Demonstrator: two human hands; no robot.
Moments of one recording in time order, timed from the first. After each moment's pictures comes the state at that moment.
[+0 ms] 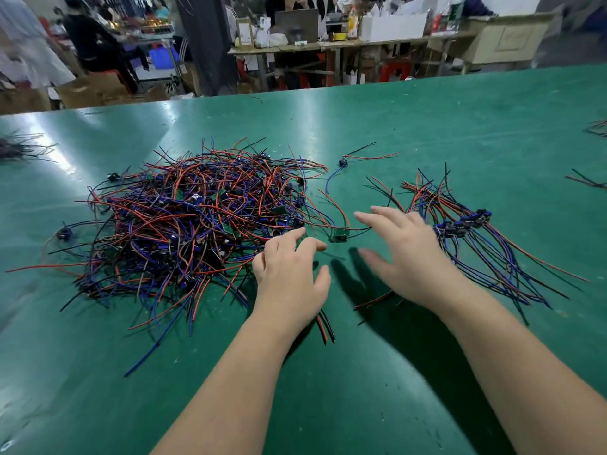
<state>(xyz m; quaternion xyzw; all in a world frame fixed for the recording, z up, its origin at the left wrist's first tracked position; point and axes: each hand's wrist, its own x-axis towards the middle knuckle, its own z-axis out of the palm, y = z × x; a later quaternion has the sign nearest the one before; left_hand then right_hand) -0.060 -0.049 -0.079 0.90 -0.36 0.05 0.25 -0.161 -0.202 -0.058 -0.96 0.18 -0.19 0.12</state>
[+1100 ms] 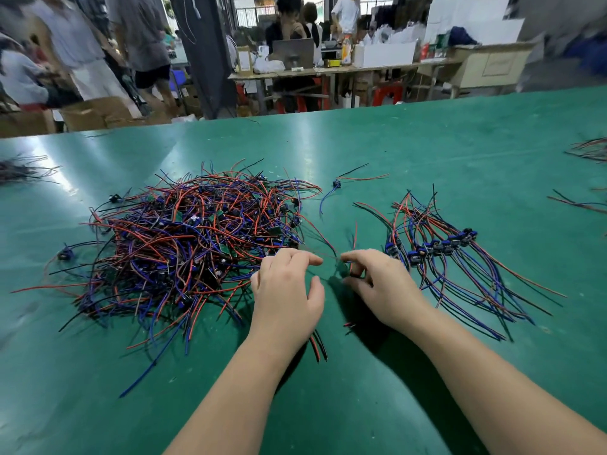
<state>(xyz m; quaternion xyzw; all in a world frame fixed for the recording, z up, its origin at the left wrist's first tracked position) -0.069 -0.048 -0.068 0.86 -0.37 0.10 0.32 -0.152 -0.193 -0.071 -0.93 0.15 -0.23 0.26</state>
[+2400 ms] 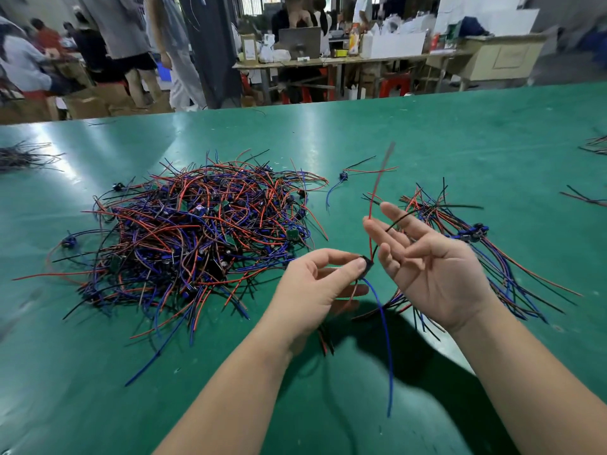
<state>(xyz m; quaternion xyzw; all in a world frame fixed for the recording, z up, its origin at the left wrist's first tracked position) -0.092 -0.050 -0.039 0.58 -0.22 -0.37 0.69 -0.177 -0.189 -0.026 -0.35 0.09 -0.20 0.91</state>
